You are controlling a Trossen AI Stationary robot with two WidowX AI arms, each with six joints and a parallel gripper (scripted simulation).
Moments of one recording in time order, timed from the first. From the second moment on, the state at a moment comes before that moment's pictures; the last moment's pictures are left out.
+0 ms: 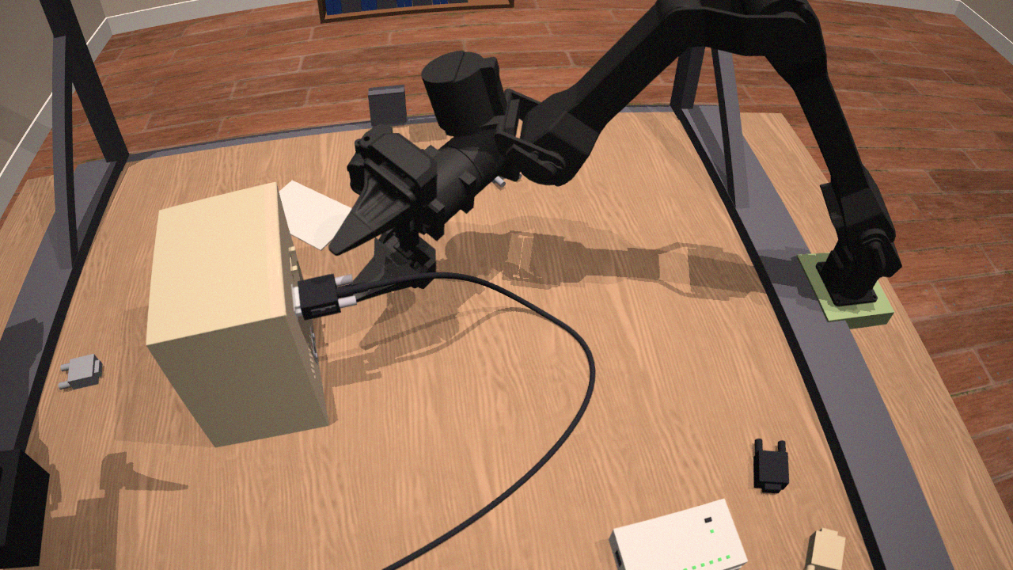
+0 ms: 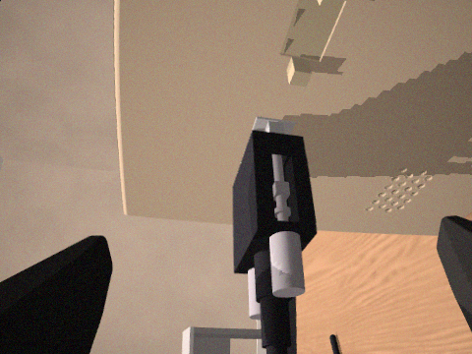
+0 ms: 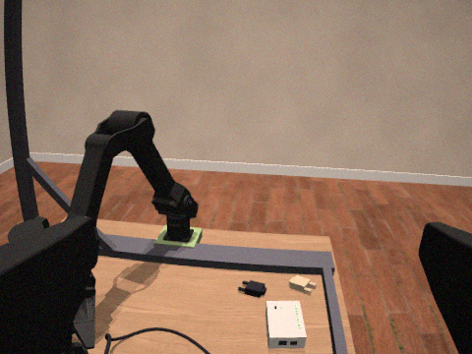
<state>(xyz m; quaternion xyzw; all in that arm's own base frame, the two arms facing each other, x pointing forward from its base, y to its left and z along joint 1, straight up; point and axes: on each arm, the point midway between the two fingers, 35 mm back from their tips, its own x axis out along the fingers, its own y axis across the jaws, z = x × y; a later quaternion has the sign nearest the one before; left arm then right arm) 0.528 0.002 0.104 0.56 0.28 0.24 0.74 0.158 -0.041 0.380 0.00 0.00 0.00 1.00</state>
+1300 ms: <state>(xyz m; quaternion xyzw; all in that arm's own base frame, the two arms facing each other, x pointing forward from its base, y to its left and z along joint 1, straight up) 0.525 0.001 0.101 0.57 0.28 0.25 0.72 0.158 -0.041 0.380 0.00 0.00 0.00 1.00</state>
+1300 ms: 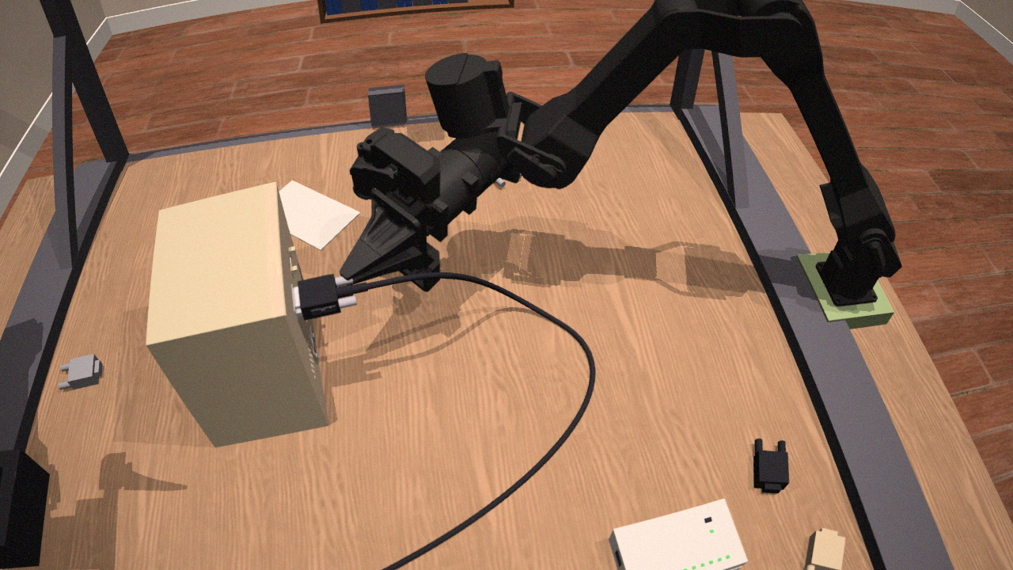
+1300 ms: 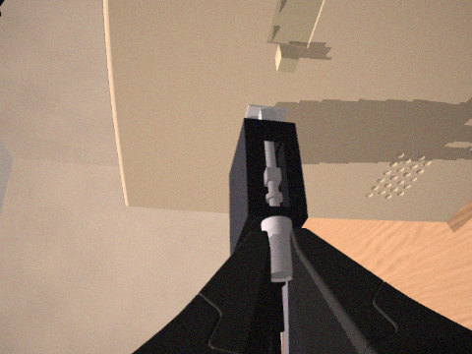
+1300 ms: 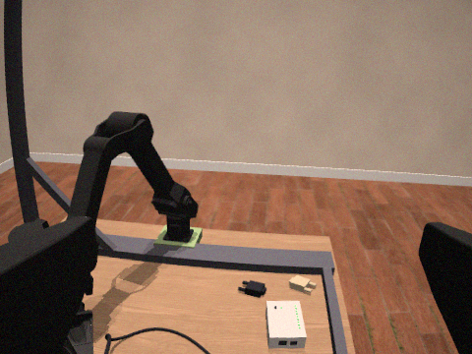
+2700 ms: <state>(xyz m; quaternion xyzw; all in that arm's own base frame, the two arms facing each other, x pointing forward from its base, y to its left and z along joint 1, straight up) 0.524 0.005 0.109 0.41 0.30 0.21 0.83 0.158 -0.041 0.380 0.00 0.00 0.00 1.00</state>
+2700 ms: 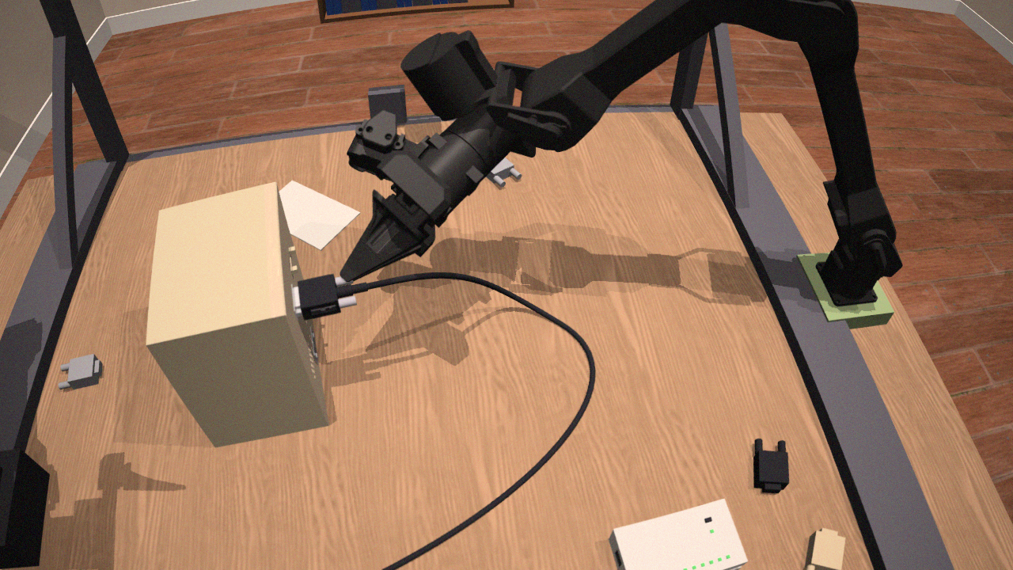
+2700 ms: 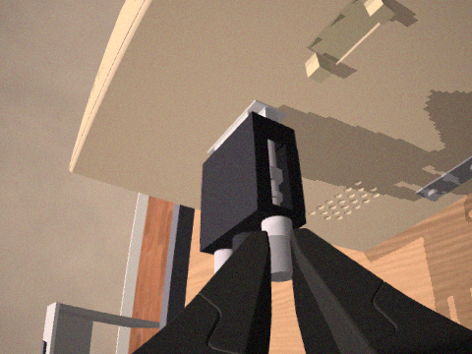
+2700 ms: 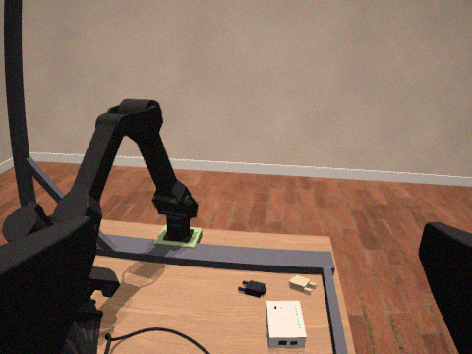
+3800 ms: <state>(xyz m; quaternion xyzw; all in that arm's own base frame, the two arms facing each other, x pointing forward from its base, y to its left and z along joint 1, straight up) 0.523 0.007 0.110 0.35 0.31 0.19 0.86 0.158 -0.041 0.380 0.00 0.00 0.00 1.00</state>
